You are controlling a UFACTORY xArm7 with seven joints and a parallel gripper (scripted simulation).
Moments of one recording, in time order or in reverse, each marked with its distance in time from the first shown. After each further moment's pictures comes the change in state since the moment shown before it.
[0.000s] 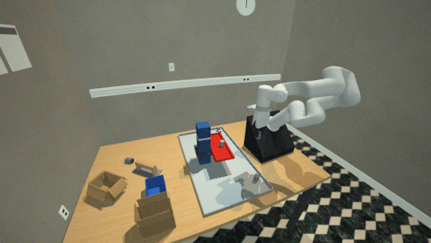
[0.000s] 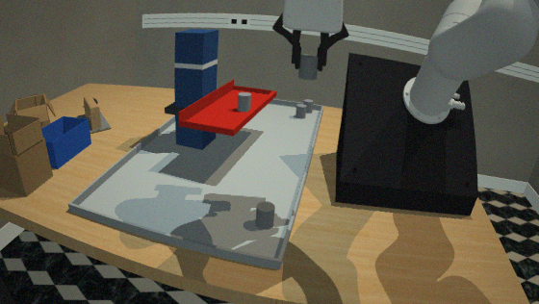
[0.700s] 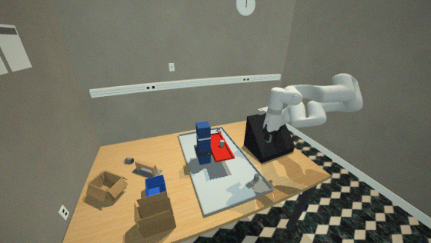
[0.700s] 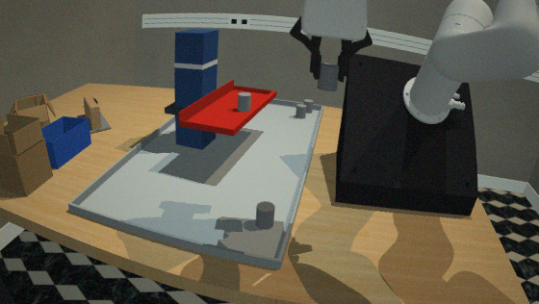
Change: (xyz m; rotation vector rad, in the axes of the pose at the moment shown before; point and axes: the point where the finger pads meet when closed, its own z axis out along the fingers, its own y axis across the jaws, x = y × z) arm -0.059 0.027 0.002 0.004 0.011 0.006
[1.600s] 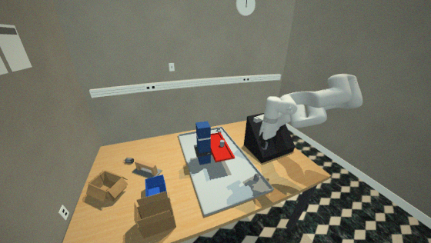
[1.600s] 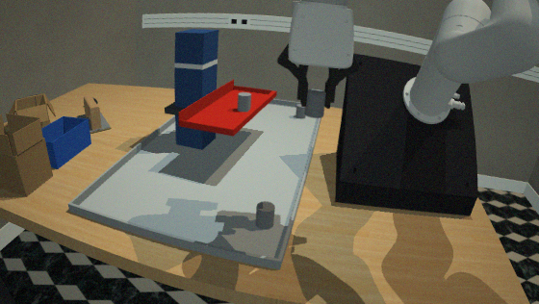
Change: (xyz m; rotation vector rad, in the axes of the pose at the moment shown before) arm 0.005 -0.016 0.049 0.000 0.001 0.000
